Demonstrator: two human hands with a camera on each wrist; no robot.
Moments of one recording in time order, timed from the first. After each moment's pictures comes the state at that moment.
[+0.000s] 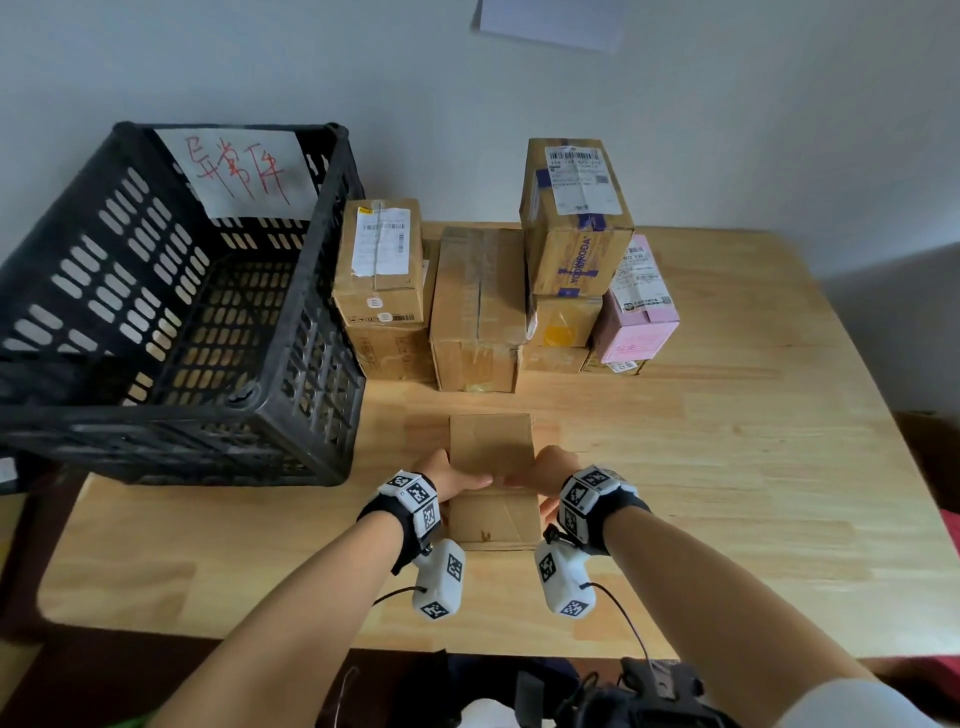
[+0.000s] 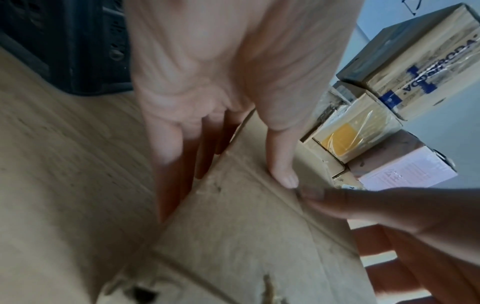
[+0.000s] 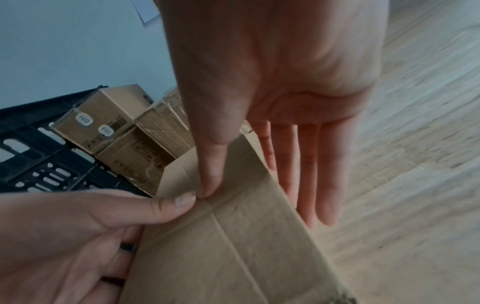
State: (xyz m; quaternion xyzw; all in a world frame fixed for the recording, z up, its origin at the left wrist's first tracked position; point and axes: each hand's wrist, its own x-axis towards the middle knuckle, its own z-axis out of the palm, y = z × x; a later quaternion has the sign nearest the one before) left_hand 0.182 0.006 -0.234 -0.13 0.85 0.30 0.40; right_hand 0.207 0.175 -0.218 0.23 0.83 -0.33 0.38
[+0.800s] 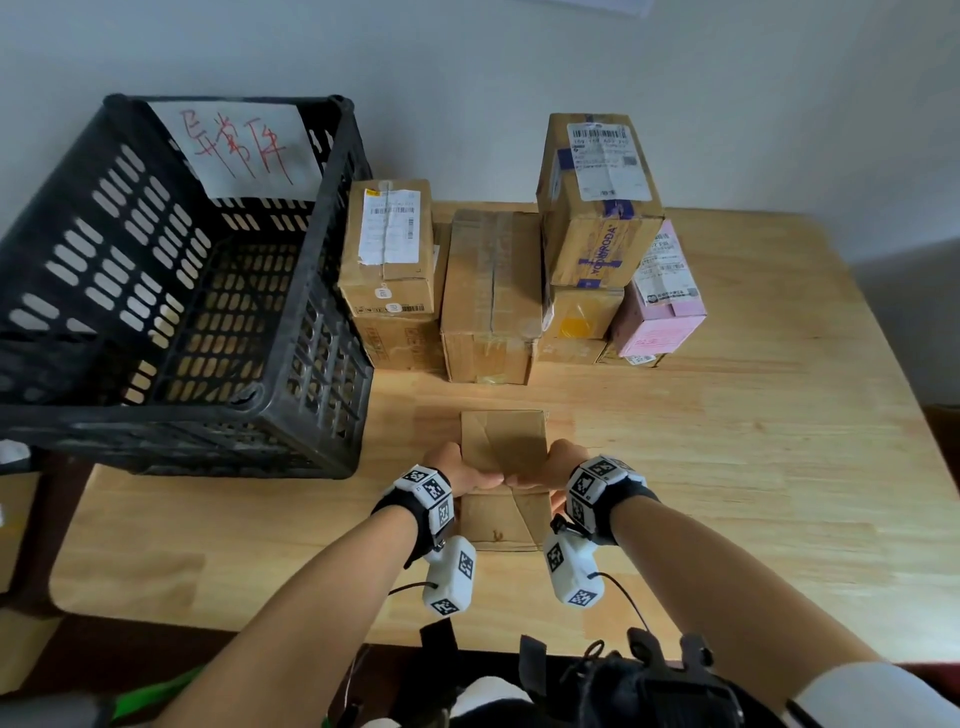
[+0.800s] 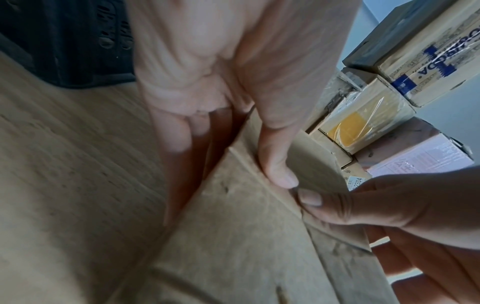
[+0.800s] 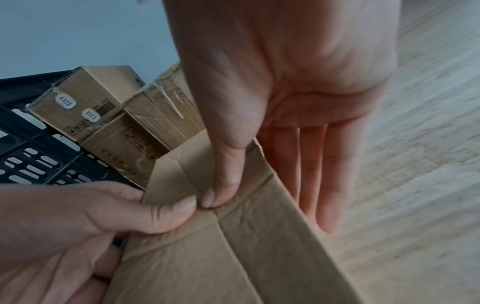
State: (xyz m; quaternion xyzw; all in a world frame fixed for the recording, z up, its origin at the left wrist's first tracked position) left_hand 0.170 0.006 -0.244 -0.14 0.85 0.29 0.42; right_hand 0.187 0.173 -0.236 0.22 0.83 -0.29 0.42
